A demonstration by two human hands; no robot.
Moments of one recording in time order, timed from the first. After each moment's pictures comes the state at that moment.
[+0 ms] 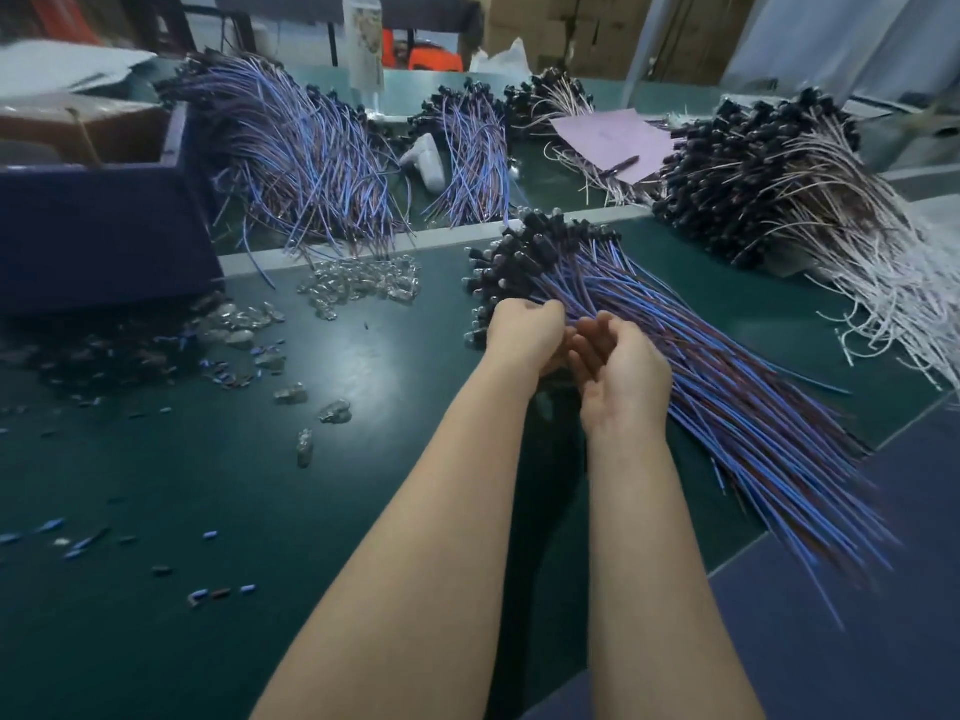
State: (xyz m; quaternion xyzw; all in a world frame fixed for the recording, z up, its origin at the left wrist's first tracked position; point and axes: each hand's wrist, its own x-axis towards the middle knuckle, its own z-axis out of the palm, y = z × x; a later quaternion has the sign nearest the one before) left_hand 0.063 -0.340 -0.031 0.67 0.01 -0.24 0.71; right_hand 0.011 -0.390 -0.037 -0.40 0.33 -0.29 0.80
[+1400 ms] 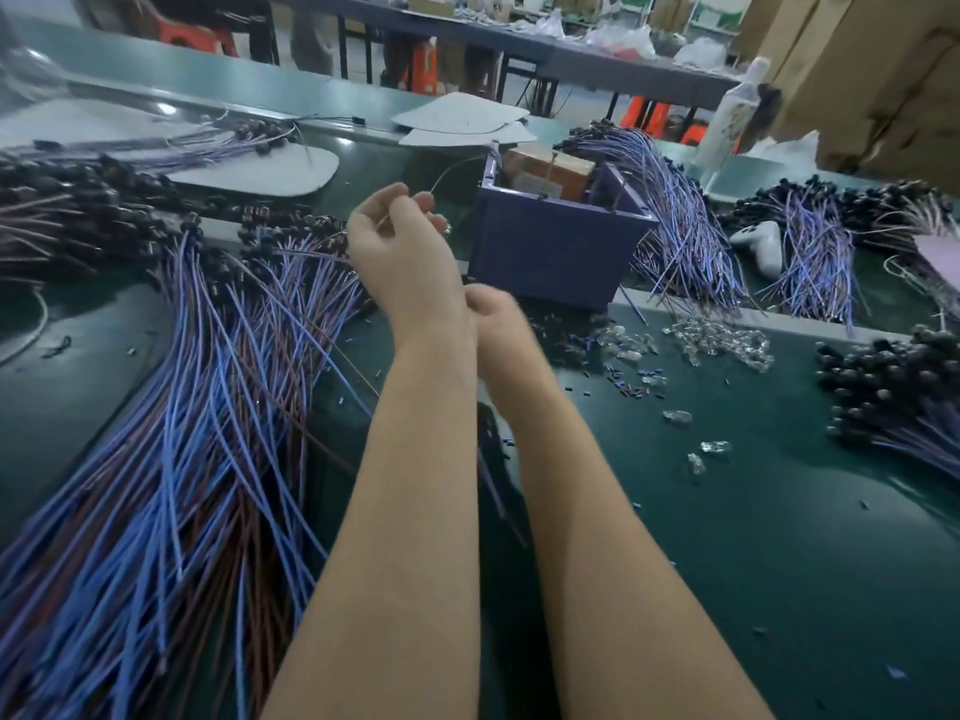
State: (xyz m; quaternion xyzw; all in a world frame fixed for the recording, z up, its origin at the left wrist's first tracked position) left_hand 0.043 0.017 0.024 0.39 0.21 0.34 0.83; right_hand 0.053 -0.035 -0.023 -0.79 -0.12 0.06 0.59
